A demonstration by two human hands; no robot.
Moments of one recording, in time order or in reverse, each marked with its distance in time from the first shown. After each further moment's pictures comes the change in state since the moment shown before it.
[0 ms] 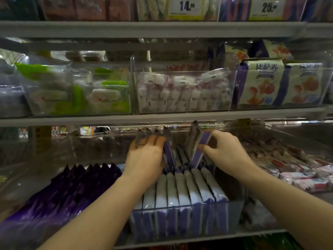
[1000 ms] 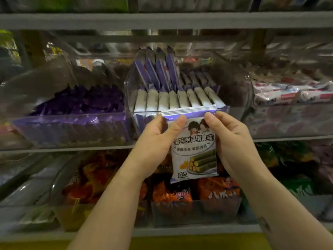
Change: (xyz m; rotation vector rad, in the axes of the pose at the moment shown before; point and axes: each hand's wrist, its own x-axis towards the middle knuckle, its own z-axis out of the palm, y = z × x) left_hand -0.148 0.053 0.008 -1.770 -0.281 -0.390; right_hand -0.164 -0.007 0.037 1.106 -0.158 0.354
